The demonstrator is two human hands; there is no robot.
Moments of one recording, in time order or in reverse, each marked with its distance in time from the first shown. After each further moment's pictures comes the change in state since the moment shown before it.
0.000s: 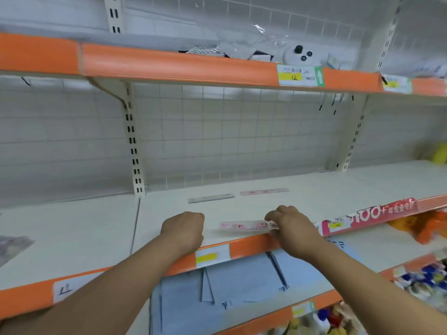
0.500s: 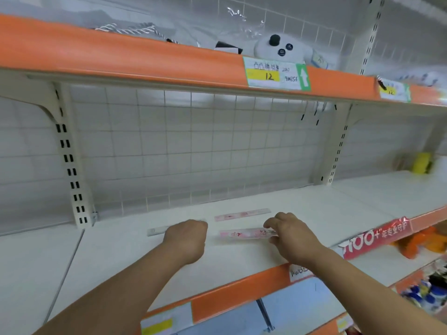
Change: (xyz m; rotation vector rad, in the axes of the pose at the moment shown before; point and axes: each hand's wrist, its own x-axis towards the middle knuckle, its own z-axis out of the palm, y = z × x) left_hand 0.125 0.064 0.010 0.017 0.061 0.105; right_hand 0.079 0.098 0.019 -0.038 0.016 0.045
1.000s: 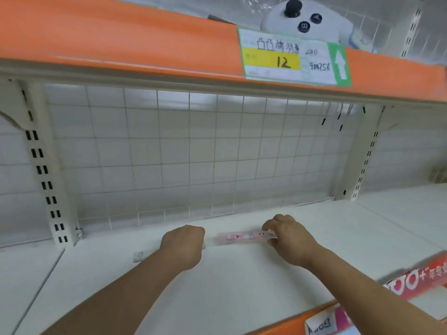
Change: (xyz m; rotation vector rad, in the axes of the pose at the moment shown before) left_hand 0.075 -0.007 0.008 -0.041 -0.007 -0.086; right_hand 0.096 0.035 0.023 0.077 -0.028 -0.067
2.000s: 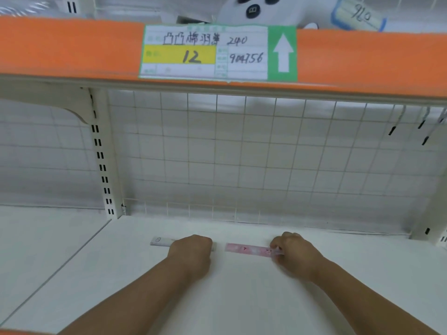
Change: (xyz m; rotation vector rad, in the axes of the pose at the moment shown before) left_hand -0.006 0.039 0.012 0.048 -0.091 -0.337; right_hand 0.066 0.040 0.038 0.109 -0.181 -0.275
